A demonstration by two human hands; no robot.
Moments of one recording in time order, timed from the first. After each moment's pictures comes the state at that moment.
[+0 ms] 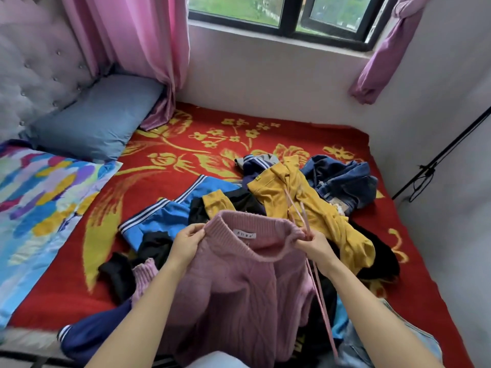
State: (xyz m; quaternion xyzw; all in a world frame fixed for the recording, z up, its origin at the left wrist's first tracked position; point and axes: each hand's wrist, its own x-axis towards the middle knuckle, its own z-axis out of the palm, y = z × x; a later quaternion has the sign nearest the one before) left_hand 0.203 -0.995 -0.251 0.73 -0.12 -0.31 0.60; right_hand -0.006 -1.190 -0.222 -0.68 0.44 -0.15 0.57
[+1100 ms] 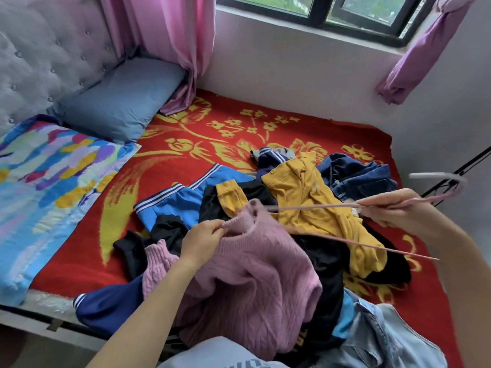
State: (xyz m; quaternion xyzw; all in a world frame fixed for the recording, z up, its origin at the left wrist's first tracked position) left_hand 0.180 -0.973 -0.229 0.85 -0.31 -0.19 0.38; right_hand -0.047 -1.228 -0.074 -0.84 0.21 -0.09 0.49
